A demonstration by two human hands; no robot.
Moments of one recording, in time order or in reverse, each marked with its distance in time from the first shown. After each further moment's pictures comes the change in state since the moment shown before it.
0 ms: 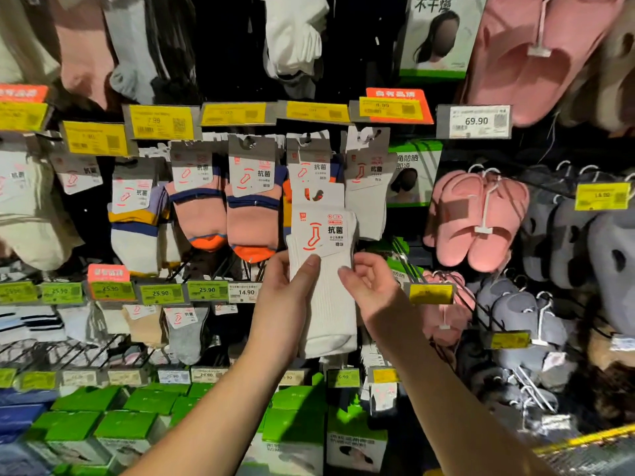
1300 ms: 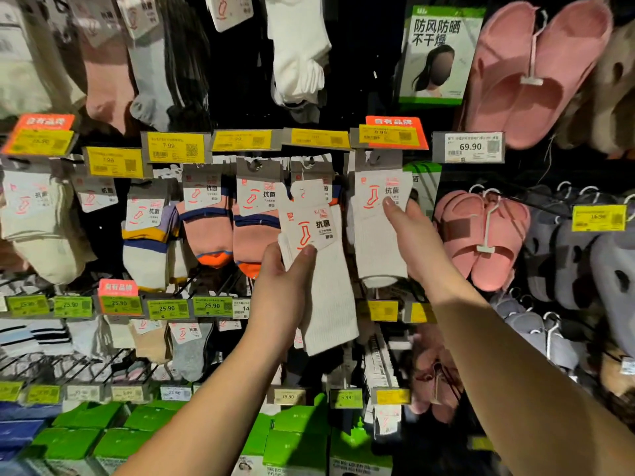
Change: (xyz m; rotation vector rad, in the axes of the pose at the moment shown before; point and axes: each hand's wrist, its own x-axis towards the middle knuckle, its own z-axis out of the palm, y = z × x) left_hand 0.019 0.027 0.006 0.097 0.027 0.134; right_hand 0.103 -0.049 -0.051 -0.038 0.116 -0.008
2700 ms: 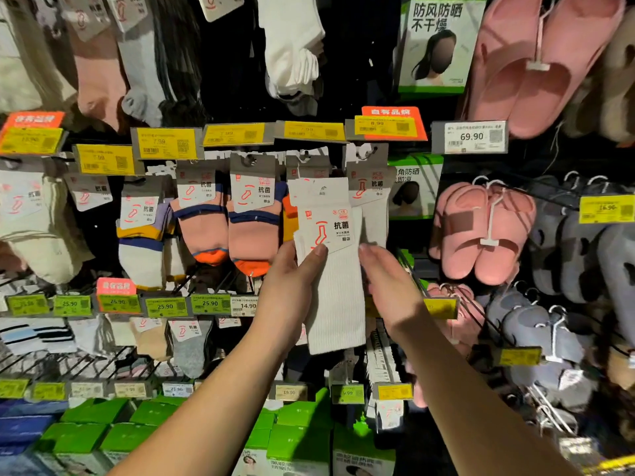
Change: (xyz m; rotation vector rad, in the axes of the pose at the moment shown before) left_hand 0.006 -0.011 0.013 -0.094 -0.136 -0.066; right_hand -0.064 0.047 0.024 0.075 -0.121 0.080
